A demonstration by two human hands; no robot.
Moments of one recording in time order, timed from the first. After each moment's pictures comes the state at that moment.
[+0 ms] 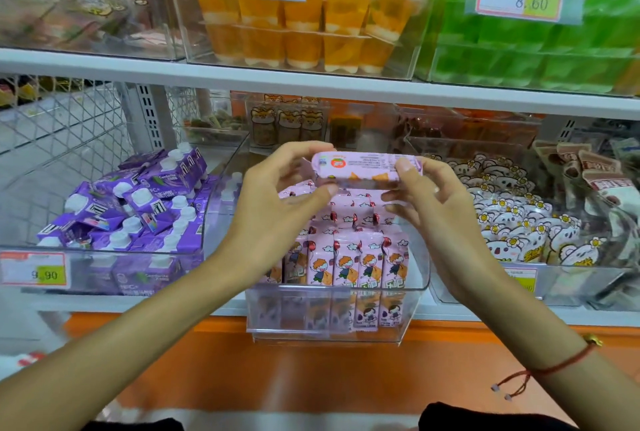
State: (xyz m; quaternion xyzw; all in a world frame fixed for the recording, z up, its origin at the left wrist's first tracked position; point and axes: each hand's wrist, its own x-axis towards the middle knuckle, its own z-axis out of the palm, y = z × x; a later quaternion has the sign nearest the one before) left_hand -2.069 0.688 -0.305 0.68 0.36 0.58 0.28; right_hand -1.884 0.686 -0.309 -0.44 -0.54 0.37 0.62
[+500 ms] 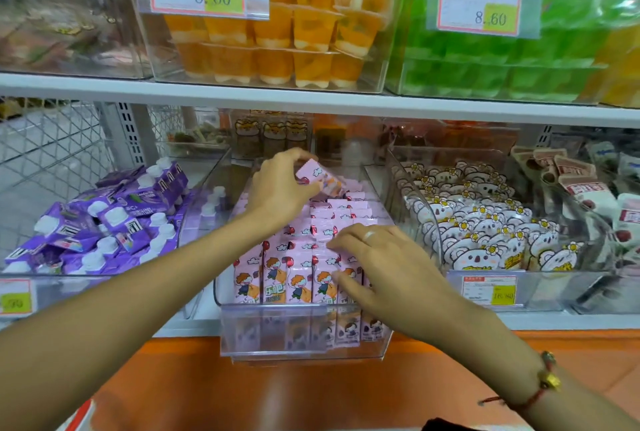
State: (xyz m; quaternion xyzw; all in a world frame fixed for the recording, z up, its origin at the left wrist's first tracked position) left_hand -2.038 0.781 -0.310 0.72 0.53 0.44 0.11; right_hand -1.878 0.677 -0.333 -0.49 -0.85 -0.08 0.14
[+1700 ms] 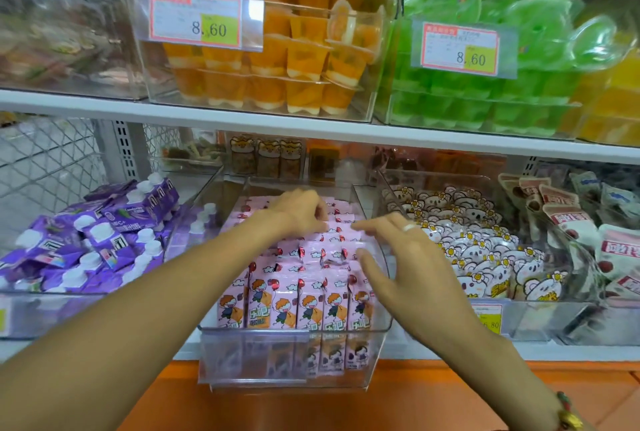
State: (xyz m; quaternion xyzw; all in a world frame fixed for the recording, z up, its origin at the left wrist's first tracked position) left_hand -2.010 0.824 -0.312 0.84 0.51 0.14 0.11; right_hand -1.854 0.678 -0.317 -0.53 -0.78 -0.05 0.33
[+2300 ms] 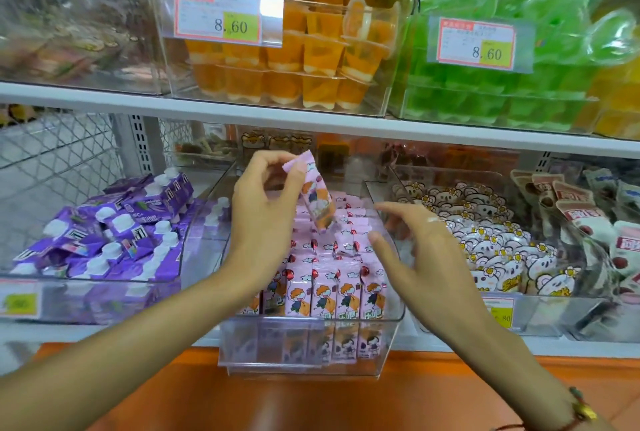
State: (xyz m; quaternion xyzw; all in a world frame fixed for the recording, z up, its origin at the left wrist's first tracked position) left_hand -2.041 0.710 -0.295 0.58 0.37 0.68 0.24; right_hand -1.858 0.674 -0.318 -0.52 -0.74 -0.03 0.42
